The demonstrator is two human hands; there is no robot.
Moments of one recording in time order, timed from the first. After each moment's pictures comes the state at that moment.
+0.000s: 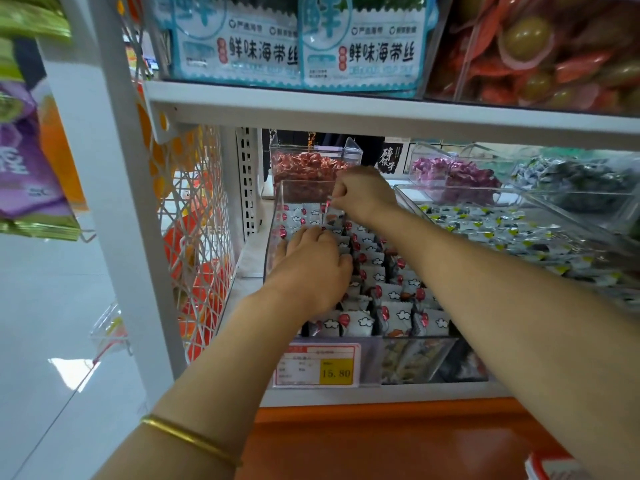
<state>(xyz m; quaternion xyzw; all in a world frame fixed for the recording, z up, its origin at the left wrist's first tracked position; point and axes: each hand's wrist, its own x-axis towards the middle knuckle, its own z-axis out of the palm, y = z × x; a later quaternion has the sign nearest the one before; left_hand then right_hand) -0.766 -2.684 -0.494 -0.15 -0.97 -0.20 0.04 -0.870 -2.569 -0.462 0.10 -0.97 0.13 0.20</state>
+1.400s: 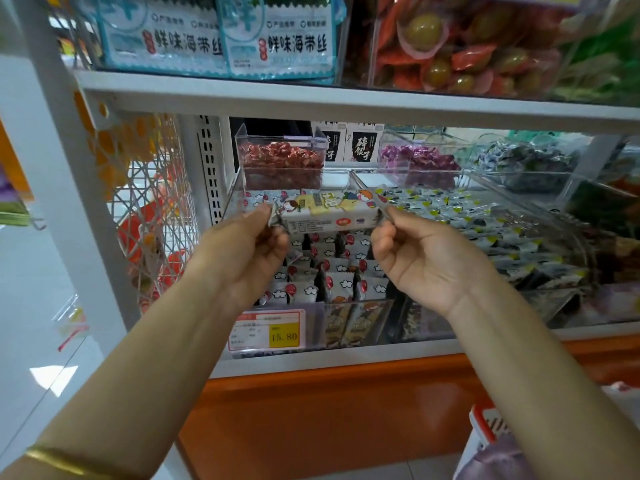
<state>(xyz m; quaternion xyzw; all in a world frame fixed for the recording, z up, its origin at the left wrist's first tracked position) -0.720 -2.684 -0.473 0.07 -0.44 -0.90 -0.04 -0.689 -2.507 -0.466 -0.04 -0.40 0.92 -0.02</state>
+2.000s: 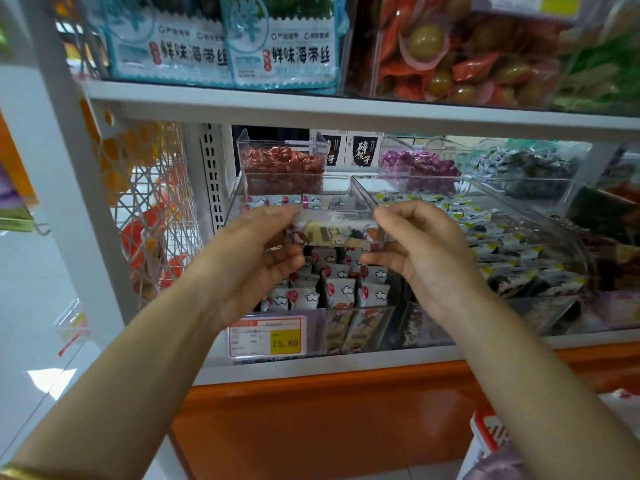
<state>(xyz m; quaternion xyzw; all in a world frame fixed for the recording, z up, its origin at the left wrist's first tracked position) -0.716 -2.690 -0.471 -0.04 -0.56 -0.82 -0.10 -0.693 -2.505 -0.477 0.04 -0.64 0.76 0.15</state>
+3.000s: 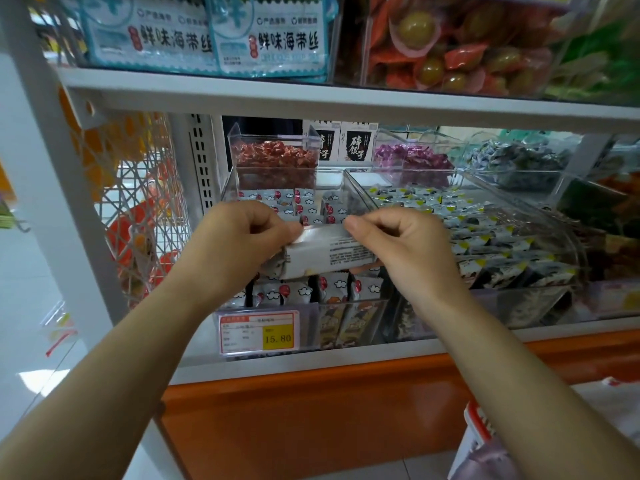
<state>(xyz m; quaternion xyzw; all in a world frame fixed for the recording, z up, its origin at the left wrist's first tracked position) -0.711 -2.697 -0.470 -0.17 -0.85 -0.49 0.13 -0.690 -2.512 -0.483 0.12 -0.80 0.53 0.26</state>
